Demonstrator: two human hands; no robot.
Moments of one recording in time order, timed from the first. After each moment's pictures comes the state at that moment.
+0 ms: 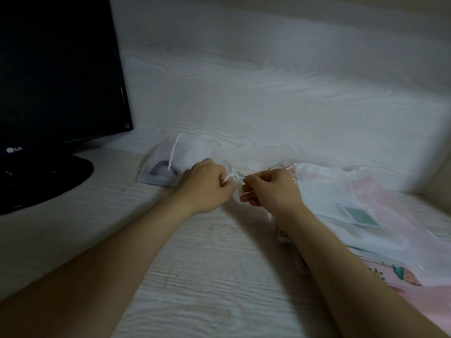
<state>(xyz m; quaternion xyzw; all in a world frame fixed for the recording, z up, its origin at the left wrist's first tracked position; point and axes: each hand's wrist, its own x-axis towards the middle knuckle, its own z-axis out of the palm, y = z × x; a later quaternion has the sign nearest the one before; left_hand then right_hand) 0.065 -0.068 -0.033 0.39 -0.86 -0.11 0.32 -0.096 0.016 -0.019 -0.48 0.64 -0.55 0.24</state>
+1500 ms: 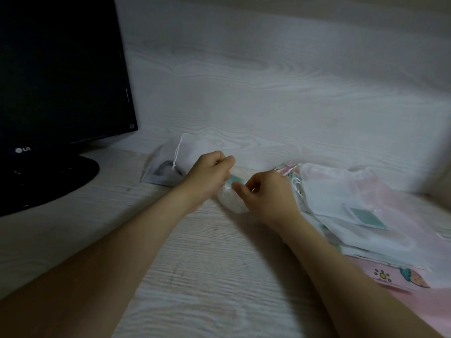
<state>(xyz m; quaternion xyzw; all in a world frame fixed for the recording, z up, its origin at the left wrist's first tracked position) 0.059 -0.068 -0.021 0.34 -0.69 -0.49 0.42 -0.092 0.005 -0.036 -0.61 0.70 -0.38 -0.03</state>
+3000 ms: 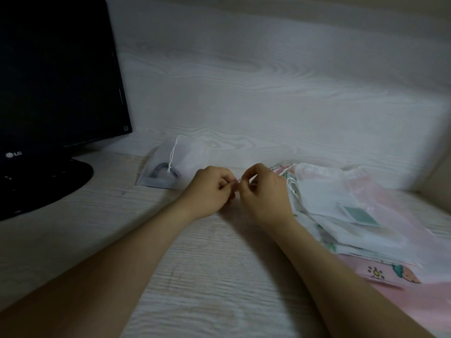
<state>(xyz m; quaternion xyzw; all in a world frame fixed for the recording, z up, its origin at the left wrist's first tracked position) 0.057 -0.067 -0.043 0.32 -0.82 -0.31 0.37 -0.085 0.008 -0.036 -0.59 0.65 -0.47 -0.07</state>
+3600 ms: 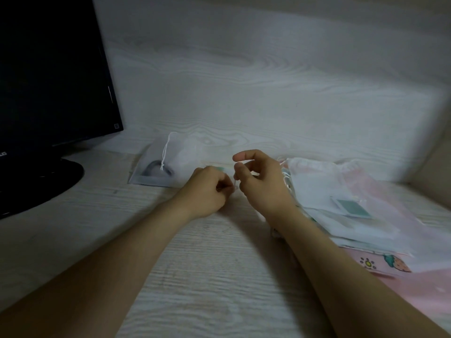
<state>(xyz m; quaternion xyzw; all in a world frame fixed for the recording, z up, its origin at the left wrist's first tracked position) 0.055 -0.063 -0.042 0.32 -0.87 -0.21 0.32 -0.089 0.012 -0.023 -0.56 0.55 -0.60 0.15</state>
